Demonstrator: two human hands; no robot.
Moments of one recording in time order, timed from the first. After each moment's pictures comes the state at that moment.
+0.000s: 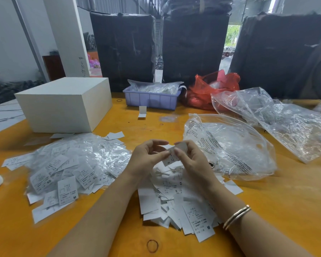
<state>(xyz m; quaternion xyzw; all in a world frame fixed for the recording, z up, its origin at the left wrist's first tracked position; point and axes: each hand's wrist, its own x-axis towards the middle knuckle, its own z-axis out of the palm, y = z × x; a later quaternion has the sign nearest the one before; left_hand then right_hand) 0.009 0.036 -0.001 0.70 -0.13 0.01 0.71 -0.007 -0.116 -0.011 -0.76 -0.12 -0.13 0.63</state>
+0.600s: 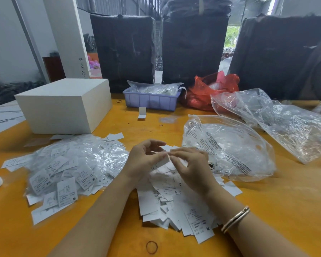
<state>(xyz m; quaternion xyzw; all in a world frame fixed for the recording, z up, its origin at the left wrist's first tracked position) 0.008 0.041 0.002 0.74 -0.12 0.04 0.66 -0.009 -0.117 -0.012 -0.88 -0.17 -0.28 0.35</state>
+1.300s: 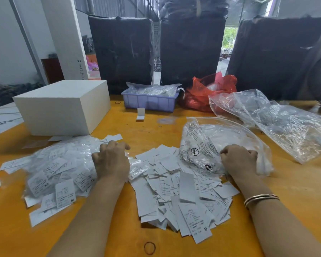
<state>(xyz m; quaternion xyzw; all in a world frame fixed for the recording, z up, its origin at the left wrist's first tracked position) 0.018 0.081 -0.007 0.95 0.07 0.26 0.13 0.031 -0.227 -0.016 -0.97 0.15 -0.19 0.08</state>
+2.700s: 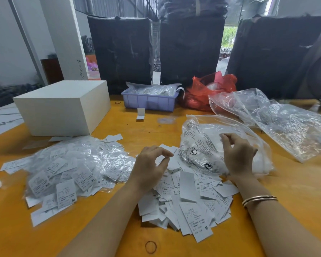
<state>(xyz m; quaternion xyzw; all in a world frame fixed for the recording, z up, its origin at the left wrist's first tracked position) 0.003 0.026 -0.015 0.86 -0.22 0.20 0.41 0.024 -0.211 -0.014 -0.84 0.07 -0.43 0.31</state>
